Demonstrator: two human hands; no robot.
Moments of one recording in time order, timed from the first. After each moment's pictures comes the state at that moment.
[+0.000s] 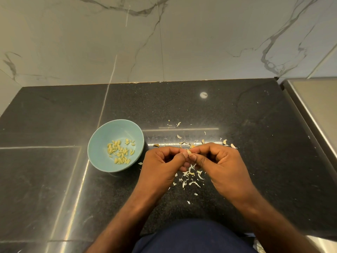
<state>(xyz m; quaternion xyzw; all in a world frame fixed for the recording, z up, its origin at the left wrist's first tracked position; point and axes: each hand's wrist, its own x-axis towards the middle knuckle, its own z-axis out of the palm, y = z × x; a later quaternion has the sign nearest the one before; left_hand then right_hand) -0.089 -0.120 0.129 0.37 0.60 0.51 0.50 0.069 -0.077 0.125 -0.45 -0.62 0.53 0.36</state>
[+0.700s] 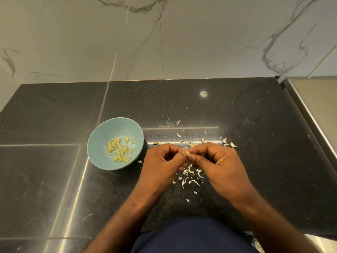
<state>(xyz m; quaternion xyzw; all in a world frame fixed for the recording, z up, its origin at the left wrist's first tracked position) -0.089 -0.121 0.129 0.38 0.61 0.49 0.49 0.067 -0.079 0.124 -0.44 -0.63 0.54 0.34</state>
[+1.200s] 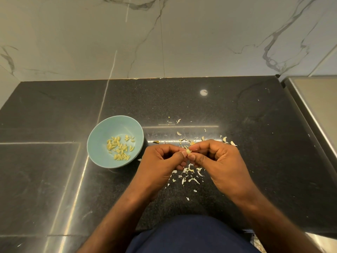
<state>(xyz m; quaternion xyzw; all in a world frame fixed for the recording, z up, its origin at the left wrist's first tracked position) -0.098 -0.120 0.128 0.38 0.58 0.48 0.54 0.067 -0.079 0.130 -0.44 -0.59 0.58 0.35</state>
